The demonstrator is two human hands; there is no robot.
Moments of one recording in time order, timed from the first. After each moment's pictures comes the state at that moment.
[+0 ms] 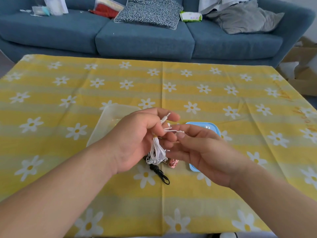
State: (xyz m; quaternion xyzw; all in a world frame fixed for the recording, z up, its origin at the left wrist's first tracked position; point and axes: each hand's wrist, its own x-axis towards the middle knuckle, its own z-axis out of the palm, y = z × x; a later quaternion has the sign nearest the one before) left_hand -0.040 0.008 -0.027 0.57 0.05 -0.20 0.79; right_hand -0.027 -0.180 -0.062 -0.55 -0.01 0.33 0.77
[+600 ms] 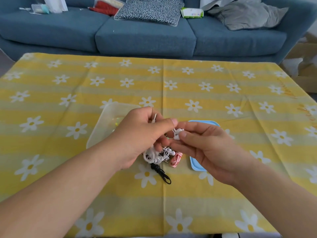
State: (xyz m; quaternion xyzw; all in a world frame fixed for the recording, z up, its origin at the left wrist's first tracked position) left_hand -0.033 0.005 -0.043 0.72 0.09 -0.11 0.67; right_hand -0.025 -0.182 -0.063 -0.56 0.03 0.27 0.78
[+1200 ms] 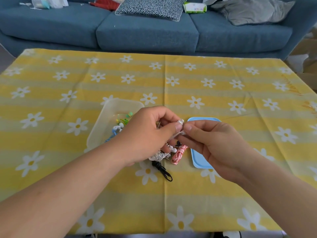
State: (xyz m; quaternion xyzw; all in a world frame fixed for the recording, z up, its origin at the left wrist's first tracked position) left_hand -0.032 0.002 -0.057 0.79 -0.01 -0.08 0.61; right_hand -0.023 -0.184 -0.063 -0.60 0.09 0.22 0.77
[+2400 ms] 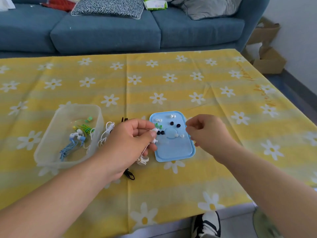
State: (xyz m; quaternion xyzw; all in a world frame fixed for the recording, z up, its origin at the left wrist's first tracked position) left_hand -0.036 -0.062 -0.085 0.73 0.08 -0.12 0.66; right_hand -0.008 -0.280 -0.092 -0.88 0.14 0.07 0.44
